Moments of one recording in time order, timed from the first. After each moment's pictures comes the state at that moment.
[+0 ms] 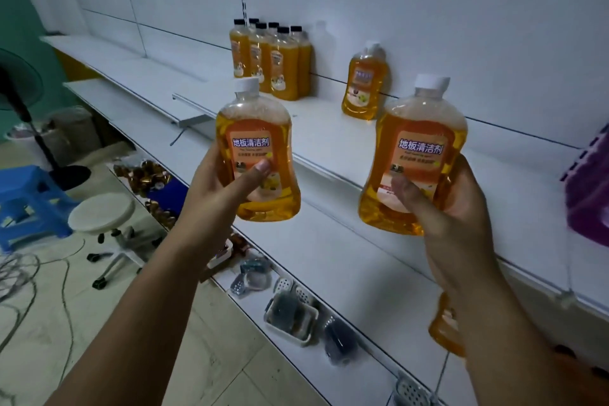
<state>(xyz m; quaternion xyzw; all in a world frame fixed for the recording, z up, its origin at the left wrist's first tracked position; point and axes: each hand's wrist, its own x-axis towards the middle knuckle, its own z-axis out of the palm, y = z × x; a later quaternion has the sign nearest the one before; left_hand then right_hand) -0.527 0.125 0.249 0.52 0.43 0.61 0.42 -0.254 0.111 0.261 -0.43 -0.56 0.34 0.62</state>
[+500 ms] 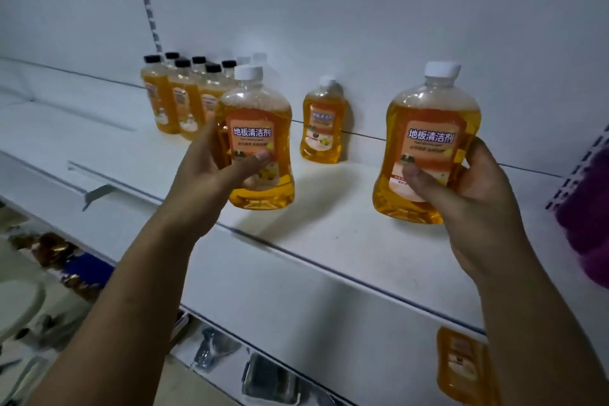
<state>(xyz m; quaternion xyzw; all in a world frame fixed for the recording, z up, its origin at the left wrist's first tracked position) -0.518 0.329 0.307 0.64 0.34 0.55 0.42 -0.235 0.235 0.308 -0.54 -0.50 0.23 0.64</state>
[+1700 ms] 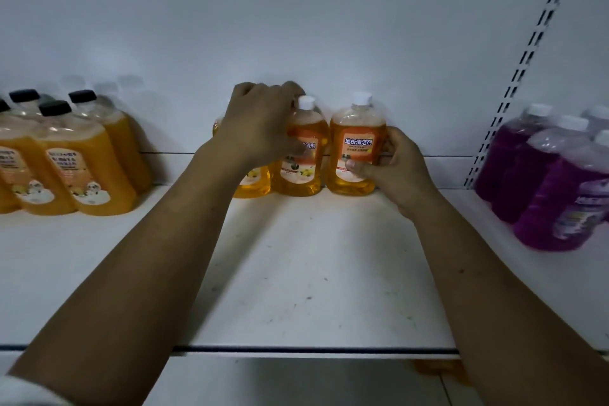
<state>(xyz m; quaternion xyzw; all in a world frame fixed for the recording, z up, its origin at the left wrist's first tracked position) -0.353 0.502 0.357 0.93 0.27 0.26 -0.04 -0.162 0.356 0.280 -0.68 -0.41 0.15 0.58</state>
